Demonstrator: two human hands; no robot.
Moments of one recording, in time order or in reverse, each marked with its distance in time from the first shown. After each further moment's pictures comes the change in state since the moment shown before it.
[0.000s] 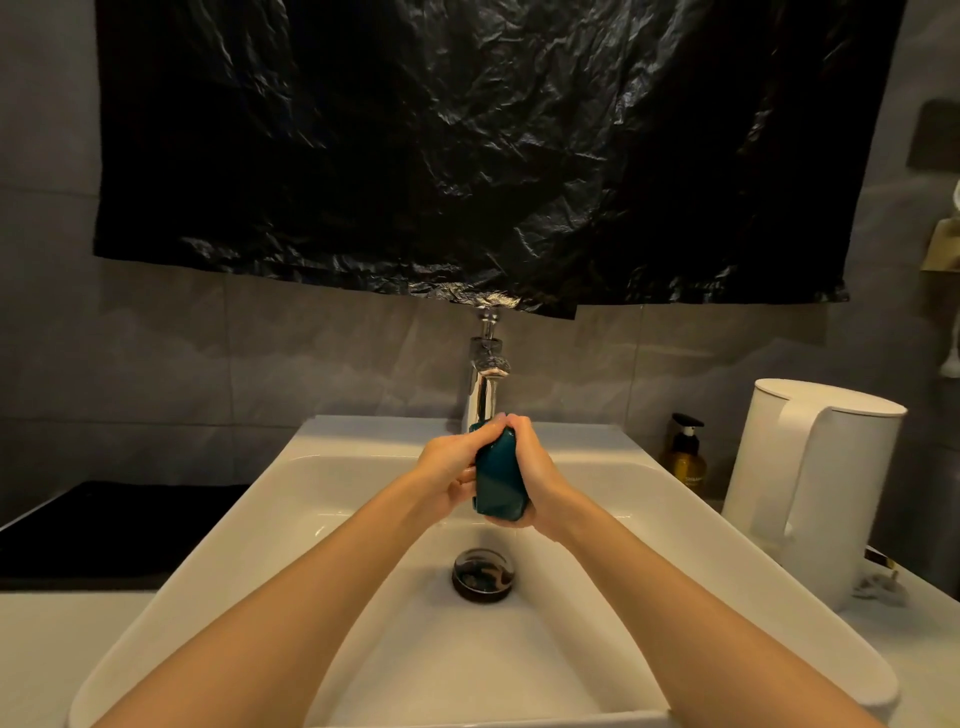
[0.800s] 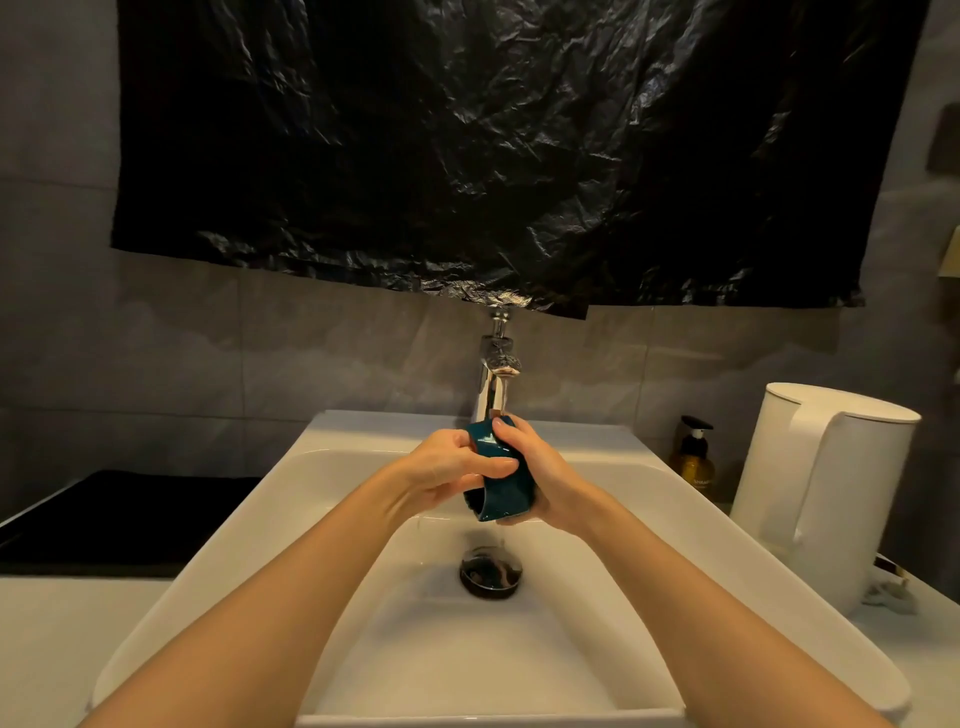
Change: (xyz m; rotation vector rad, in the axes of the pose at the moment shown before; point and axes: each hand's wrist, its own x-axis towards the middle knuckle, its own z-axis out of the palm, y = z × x) left_hand 0.000 0.007 -0.025 0.253 -0.277 0.044; right_hand 0.000 -0.001 -0.011 -0.193 -0.213 -0.224
